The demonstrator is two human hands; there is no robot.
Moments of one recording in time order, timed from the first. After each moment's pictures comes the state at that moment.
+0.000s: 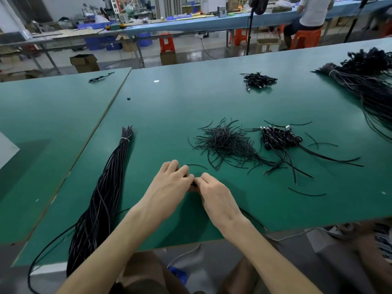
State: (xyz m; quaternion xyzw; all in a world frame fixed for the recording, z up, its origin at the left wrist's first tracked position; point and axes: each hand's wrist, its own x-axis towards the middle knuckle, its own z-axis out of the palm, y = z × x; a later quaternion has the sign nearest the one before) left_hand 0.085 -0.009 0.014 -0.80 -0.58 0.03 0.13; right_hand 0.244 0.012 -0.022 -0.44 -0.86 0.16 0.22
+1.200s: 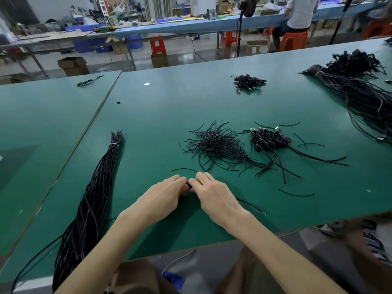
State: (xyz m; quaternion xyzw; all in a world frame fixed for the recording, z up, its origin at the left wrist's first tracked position) left_hand 0.083 0.009 -0.003 -0.77 -0.63 -0.06 -0.13; right_hand 0.264 0.032 -0.025 -0.37 -0.91 0.03 0.18
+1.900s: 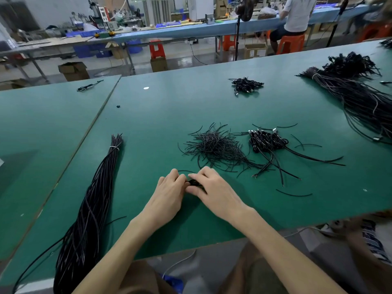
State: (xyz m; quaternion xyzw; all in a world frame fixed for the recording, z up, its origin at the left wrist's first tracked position) left_hand 0.091 0.012 -0.028 -0.76 -0.62 -0.18 -0.05; right_hand 0.271 0.045 -0.020 -0.40 -0.86 0.20 0.26
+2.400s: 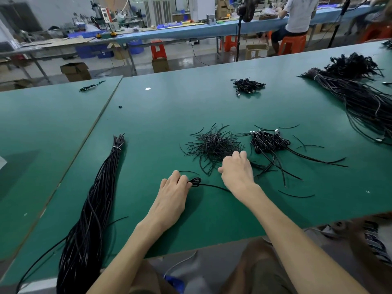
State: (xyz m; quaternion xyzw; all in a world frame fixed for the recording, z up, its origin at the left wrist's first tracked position) left_hand 0.101 0.007 -0.031 -0.73 -0.65 -0.19 -0.02; right_hand 0.286 0.100 -0.005 -0.64 -0.76 0.04 0.09
